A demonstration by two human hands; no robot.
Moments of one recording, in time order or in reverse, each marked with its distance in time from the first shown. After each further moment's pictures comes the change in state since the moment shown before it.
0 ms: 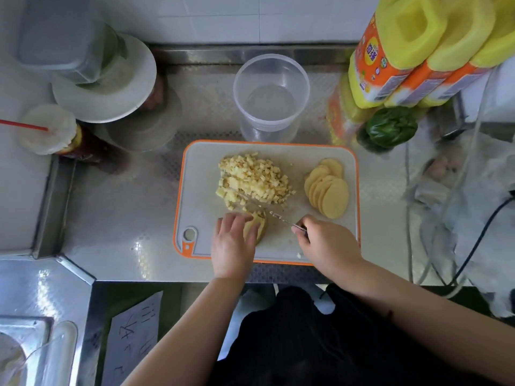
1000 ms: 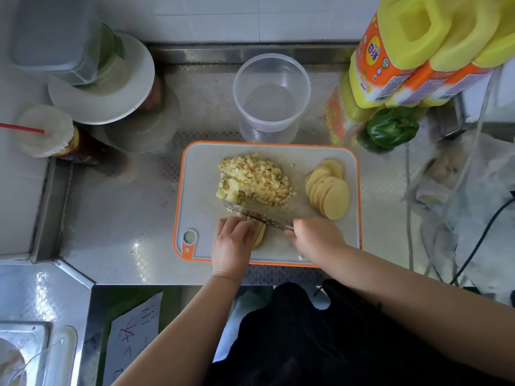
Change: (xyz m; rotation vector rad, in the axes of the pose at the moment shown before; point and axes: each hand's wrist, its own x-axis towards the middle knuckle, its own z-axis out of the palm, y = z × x) left_hand 0.004 -0.024 0.016 -0.030 0.034 0.118; right_hand 0.036 -0.004 0.012 -0.081 -0.328 0.008
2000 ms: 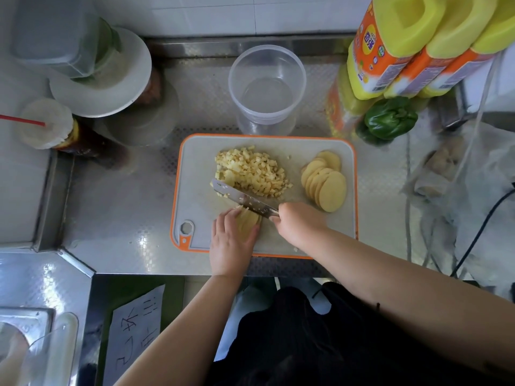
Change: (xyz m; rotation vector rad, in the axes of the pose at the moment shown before) left_hand -0.014 0.026 -0.006 -0.004 -0.107 -0.288; right_hand 0.007 -0.020 -0.014 0.037 -0.034 0.053
